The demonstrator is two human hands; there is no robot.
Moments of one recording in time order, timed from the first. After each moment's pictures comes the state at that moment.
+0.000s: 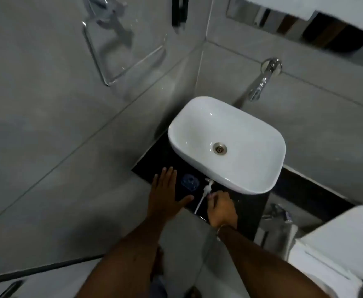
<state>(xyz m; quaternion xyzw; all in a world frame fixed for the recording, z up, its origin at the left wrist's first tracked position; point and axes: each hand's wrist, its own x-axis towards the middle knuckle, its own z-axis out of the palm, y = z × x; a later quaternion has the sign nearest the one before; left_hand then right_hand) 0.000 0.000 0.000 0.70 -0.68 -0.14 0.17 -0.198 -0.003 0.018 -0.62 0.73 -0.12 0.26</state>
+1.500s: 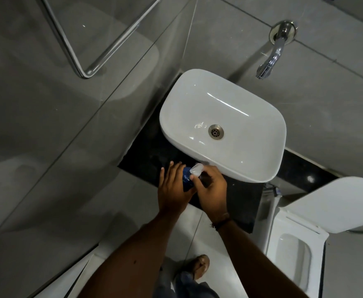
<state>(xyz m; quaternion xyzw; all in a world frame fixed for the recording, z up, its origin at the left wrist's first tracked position) -0.021 -0.033 -0.058 0.67 -0.65 -0.17 0.32 -0.129 -0.041 0.033 -0.56 0.66 -0.37 0.35</state>
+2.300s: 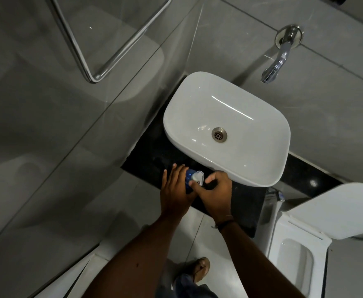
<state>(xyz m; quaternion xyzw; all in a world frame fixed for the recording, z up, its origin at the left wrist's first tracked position) -0.022 -0.035 -0.057 0.67 -0.64 -0.15 0.34 -0.137 -0.044 0.028 -0.55 0.73 -0.31 0.29</state>
